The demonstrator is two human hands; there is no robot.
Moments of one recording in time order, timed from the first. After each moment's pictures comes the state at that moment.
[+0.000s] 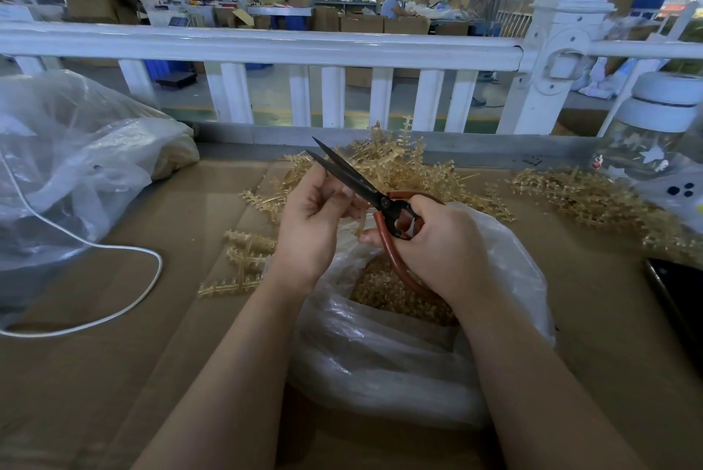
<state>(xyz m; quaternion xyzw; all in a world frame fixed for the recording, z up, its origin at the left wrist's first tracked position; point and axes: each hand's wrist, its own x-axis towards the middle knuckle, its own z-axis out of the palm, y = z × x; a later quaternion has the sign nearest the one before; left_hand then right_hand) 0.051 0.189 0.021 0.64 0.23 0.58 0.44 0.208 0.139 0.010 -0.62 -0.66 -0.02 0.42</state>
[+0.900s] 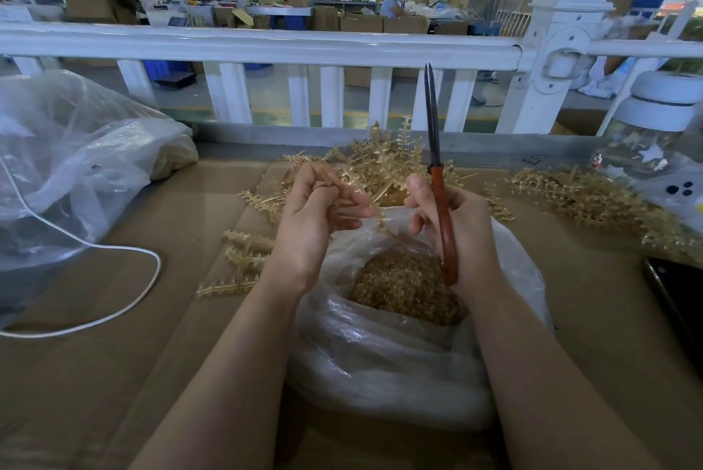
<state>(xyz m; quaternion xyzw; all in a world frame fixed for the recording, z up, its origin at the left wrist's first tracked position) 0.048 0.195 0.018 0.57 0.24 0.55 0.56 0.210 0.137 0.024 -0.53 -0.46 0.31 0.65</state>
